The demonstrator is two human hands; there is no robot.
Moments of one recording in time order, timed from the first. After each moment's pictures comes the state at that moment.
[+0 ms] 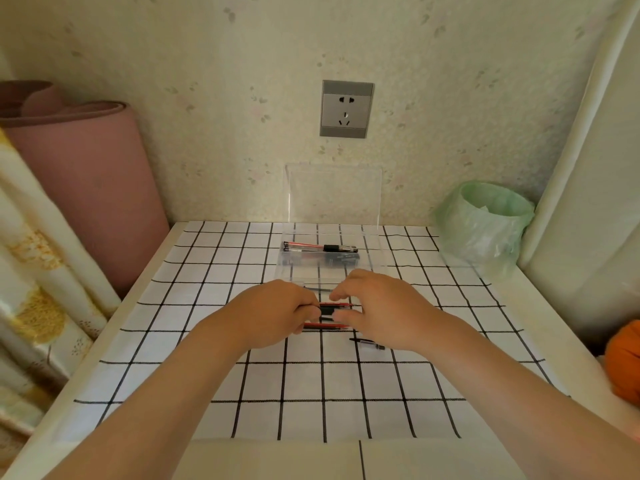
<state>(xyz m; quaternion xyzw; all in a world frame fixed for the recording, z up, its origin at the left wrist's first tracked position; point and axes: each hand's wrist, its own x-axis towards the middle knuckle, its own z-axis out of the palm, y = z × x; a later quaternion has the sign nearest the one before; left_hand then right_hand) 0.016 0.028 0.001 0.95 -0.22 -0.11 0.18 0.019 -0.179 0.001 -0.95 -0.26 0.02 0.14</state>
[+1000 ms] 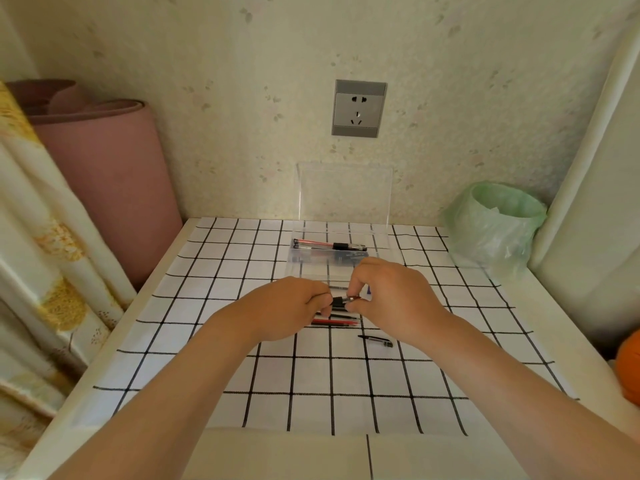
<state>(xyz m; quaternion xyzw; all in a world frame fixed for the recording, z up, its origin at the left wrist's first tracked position) 0.016 0.028 -0.002 0.94 -0.20 -0.13 0.26 0.020 -0.175 0.001 -0.96 -0.23 -0.07 0.16</state>
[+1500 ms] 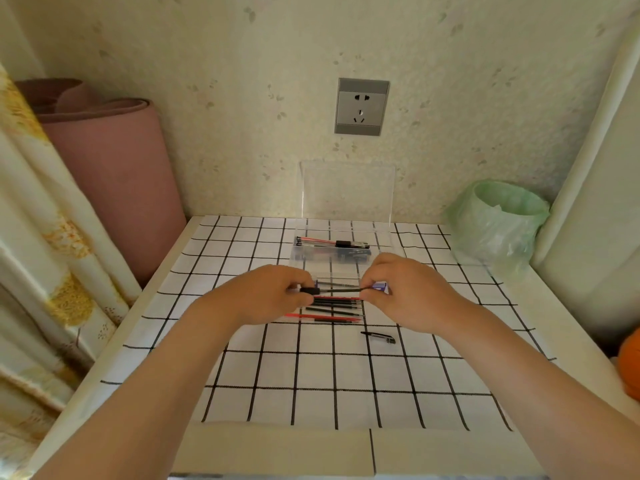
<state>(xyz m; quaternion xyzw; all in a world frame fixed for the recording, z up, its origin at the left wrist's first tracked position) 0.021 0.057 0.005 0.94 -0.17 -0.14 0.25 0.029 -0.195 0.005 -0.96 -0.23 -0.01 0.16</state>
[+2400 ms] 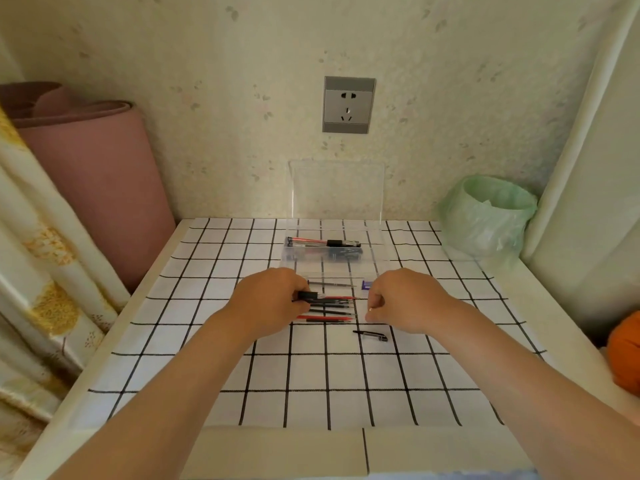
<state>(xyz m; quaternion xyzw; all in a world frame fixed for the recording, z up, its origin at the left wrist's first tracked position) 0.024 0.033 -0.016 0.98 -0.14 -0.02 0.13 0.030 -0.199 -0.001 -0.98 -0.15 0.11 0.06</state>
